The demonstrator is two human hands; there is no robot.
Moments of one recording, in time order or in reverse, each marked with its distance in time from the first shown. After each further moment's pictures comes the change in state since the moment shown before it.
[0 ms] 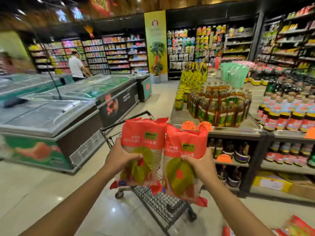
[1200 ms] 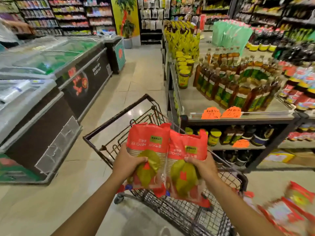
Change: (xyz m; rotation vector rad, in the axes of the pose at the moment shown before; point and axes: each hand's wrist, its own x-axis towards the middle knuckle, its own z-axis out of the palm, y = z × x) left_hand 0.375 -0.207 0.005 0.001 -0.239 -0.128; right_hand 0.232 0.060 0.298 0.147 0.075 0.310
